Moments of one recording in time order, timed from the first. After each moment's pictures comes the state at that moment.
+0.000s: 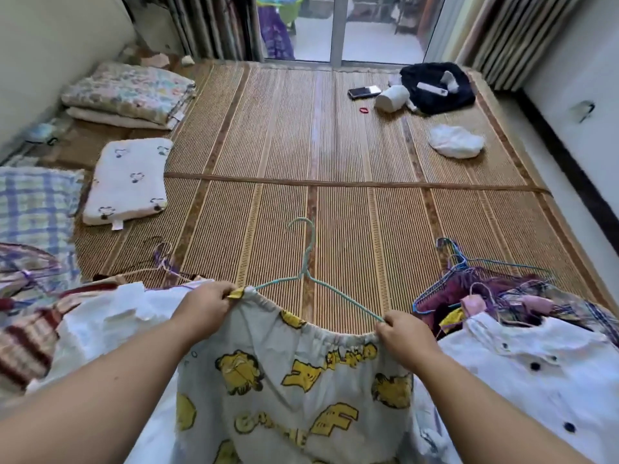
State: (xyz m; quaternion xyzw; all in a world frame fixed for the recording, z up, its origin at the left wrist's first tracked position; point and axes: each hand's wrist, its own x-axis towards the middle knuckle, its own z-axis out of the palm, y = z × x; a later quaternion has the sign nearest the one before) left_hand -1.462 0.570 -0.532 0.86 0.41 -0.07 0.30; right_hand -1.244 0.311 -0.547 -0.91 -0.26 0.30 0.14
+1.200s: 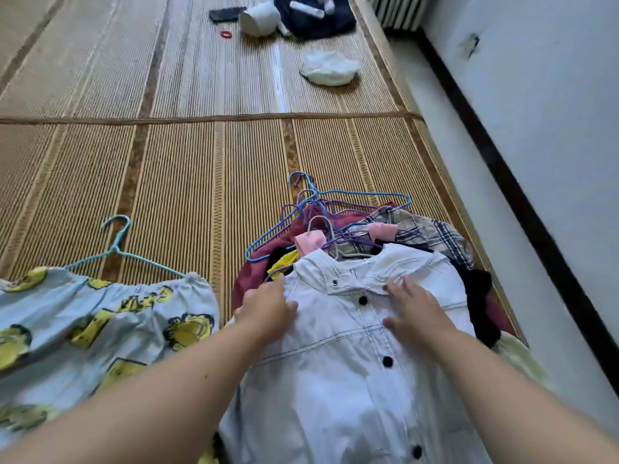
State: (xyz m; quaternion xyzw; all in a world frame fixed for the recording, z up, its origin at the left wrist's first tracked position) left_hand -1.157 0.218 -0.700 0.86 0.35 -0.19 0.31; right_hand -1.017 -0.002 -0.678 -0.93 -0.24 0.28 0.01
